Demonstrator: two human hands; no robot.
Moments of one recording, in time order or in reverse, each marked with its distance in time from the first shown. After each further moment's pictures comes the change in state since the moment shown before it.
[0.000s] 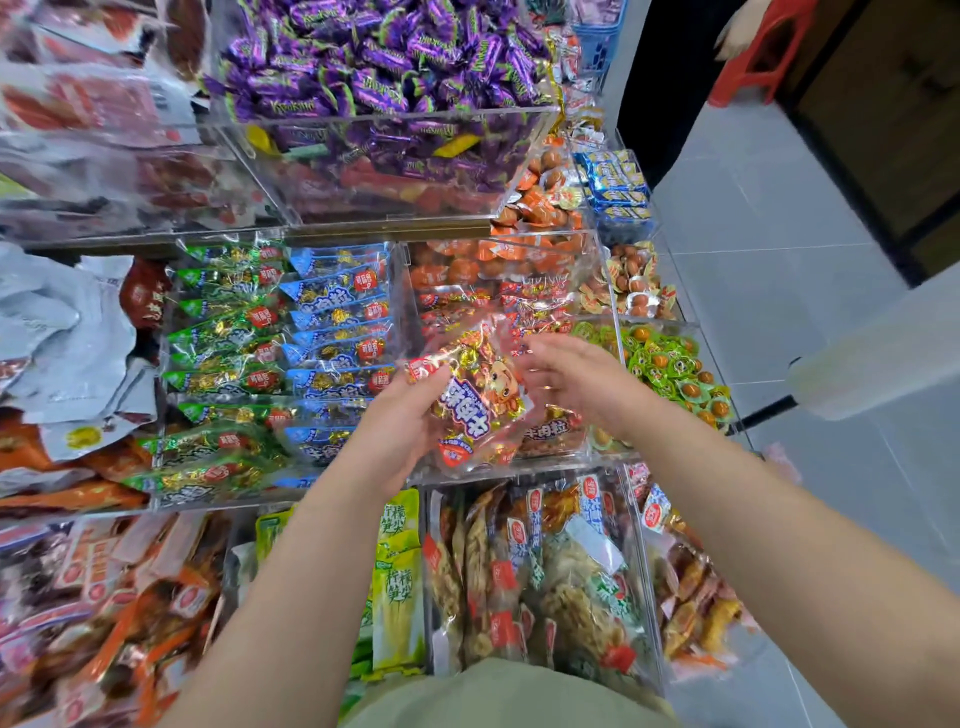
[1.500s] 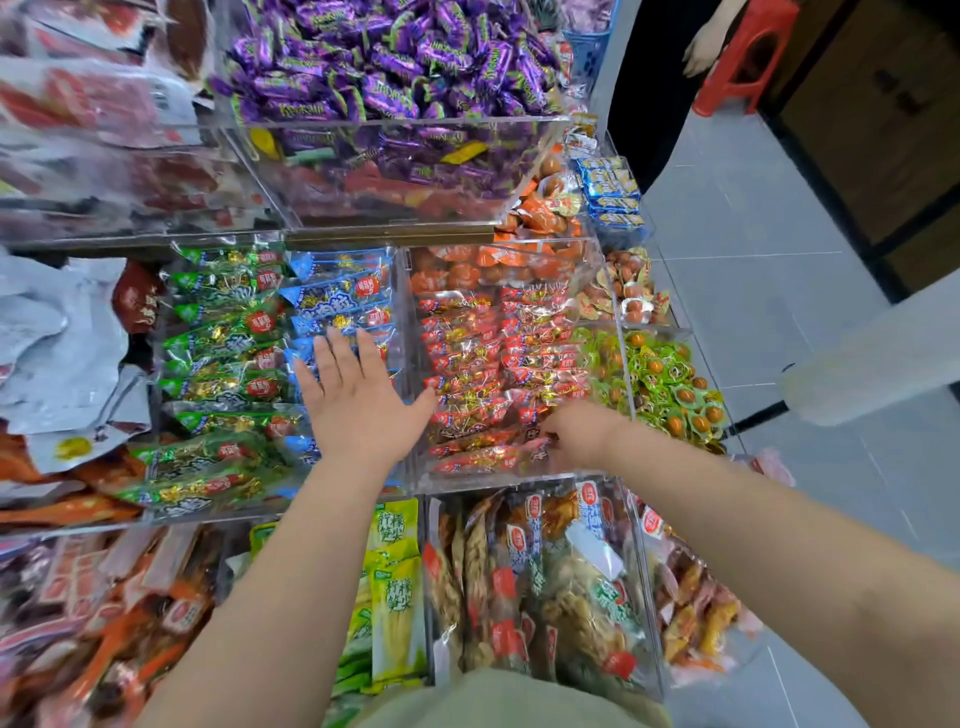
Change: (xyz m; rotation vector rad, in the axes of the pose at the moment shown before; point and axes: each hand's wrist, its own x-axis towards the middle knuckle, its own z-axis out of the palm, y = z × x) left_hand 0.043 -0.005 -0.042 1.742 0.553 0.145; right_hand 0.020 0.039 0.004 -1.500 -0.223 0.088
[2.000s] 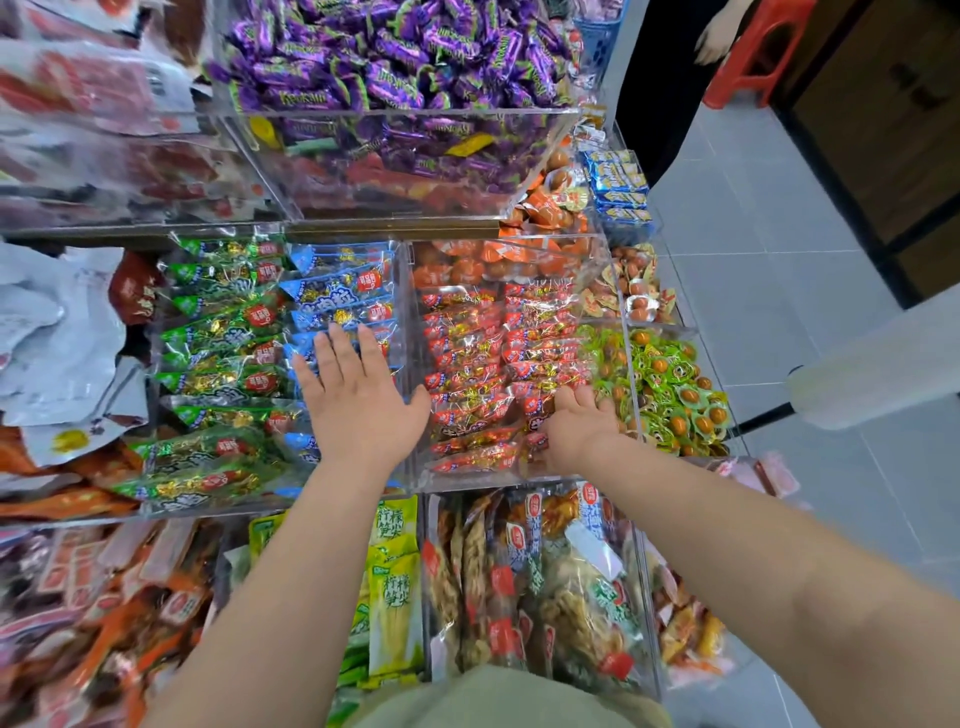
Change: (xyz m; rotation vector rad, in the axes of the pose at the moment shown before) left_hand -0.001 0.001 0.004 0.037 0.046 -0.005; right_hand 0.017 -0.013 0.018 -0.131 -0.001 0.234
